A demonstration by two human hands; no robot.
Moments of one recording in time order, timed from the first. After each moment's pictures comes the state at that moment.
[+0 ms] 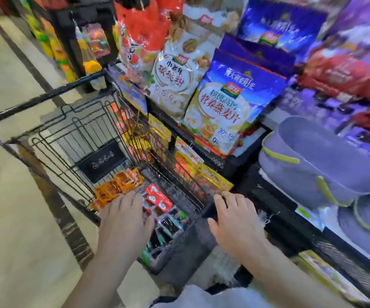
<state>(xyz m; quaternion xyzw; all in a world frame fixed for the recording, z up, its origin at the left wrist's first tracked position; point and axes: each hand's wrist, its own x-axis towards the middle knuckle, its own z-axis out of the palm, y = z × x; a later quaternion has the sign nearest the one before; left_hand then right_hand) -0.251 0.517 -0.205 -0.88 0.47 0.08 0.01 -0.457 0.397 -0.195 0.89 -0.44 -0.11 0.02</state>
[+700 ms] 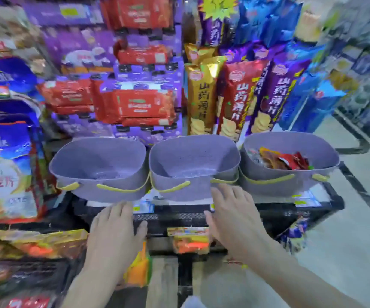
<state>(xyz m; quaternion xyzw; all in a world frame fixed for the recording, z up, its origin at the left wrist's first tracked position) -0.645 0.365 -0.153 -0.64 0.76 0.03 0.00 -0.885 0.408 -0.146 0.68 -0.73 0.01 0.00</state>
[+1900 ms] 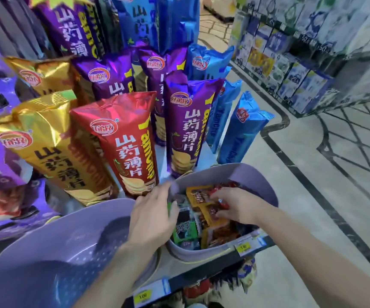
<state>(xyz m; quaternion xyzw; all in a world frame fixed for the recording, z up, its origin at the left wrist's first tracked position) -1.015 0.151 -0.217 -0.42 0.88 0.20 -0.10 -1.256 0.257 -0.202 0.59 -0.76 -0.01 -0.27</state>
